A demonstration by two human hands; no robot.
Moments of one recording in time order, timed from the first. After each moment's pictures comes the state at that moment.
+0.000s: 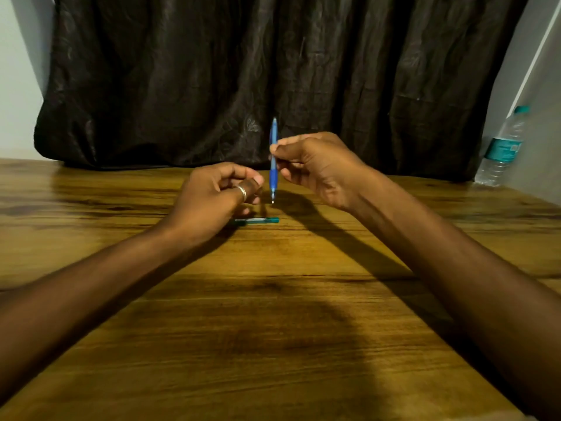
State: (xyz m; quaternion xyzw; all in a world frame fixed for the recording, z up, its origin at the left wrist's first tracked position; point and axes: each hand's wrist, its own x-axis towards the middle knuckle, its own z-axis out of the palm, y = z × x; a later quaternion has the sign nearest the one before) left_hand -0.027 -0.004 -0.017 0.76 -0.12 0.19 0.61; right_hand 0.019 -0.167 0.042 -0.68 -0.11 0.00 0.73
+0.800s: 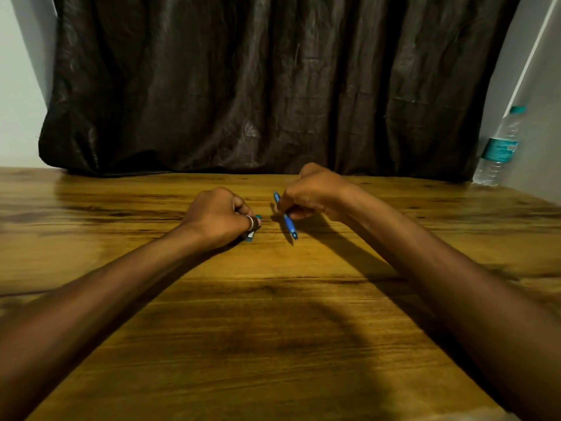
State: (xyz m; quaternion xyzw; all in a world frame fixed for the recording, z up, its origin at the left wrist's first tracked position) left_hand -0.005 -0.007 -0.027 0.93 -0.05 0.15 0.33; right_hand 0.037 -0.175 0.017 -0.89 -0.05 0.00 0.45
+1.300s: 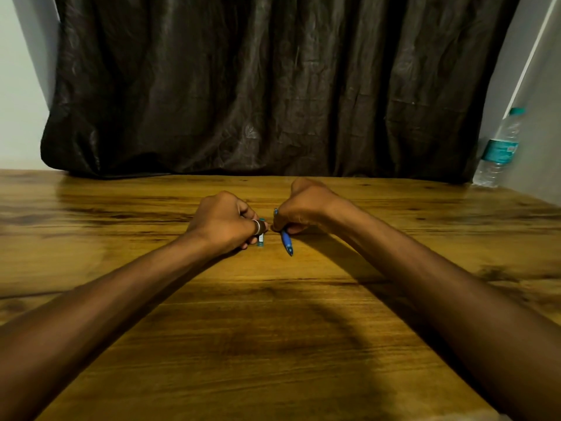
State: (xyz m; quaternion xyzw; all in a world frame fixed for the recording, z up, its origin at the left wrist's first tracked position) left_hand -0.006 -0.017 -0.033 0.91 -0.03 0.14 0.40; right_hand 0.024 -0.166 0.009 -0.95 -0.05 0.00 0.32
